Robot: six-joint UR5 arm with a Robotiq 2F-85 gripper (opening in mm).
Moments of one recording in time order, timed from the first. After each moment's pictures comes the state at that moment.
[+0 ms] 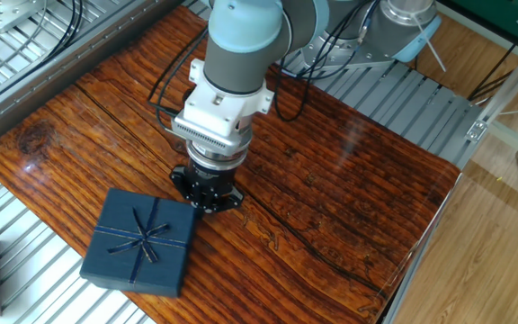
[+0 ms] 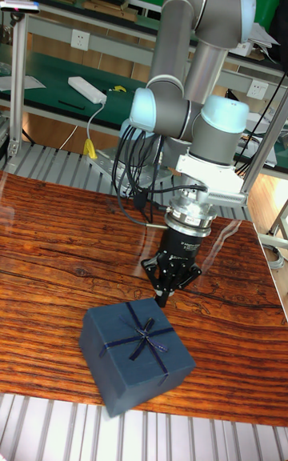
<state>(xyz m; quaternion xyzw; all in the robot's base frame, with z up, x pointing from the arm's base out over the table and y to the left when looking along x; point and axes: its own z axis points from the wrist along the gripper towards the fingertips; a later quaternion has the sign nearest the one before) 0.604 0.079 0.061 -0.15 0.98 -0.04 0.15</state>
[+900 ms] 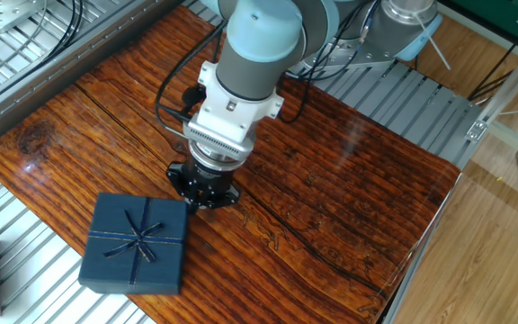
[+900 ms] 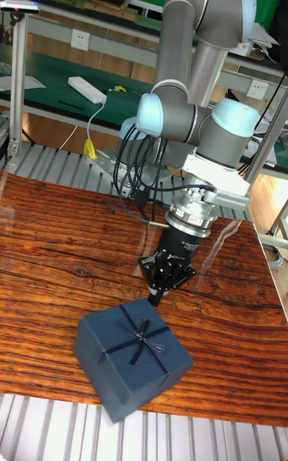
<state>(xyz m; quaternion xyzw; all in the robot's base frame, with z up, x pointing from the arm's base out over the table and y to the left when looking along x) 0.605 0.061 0.062 -0.18 0.97 -0.11 0.15</state>
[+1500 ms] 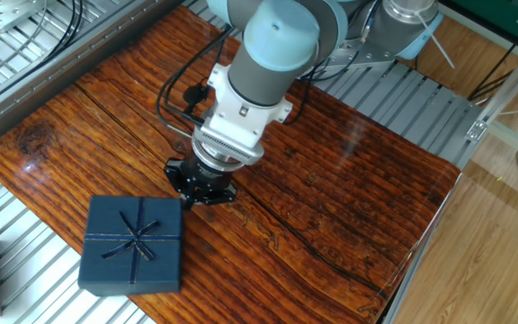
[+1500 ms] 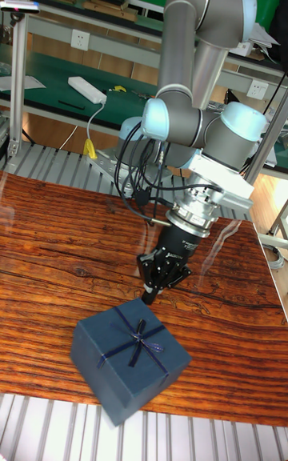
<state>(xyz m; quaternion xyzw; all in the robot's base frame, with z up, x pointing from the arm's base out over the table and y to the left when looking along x) 0.606 0.050 0.064 -0.19 0.96 -0.15 0.15</state>
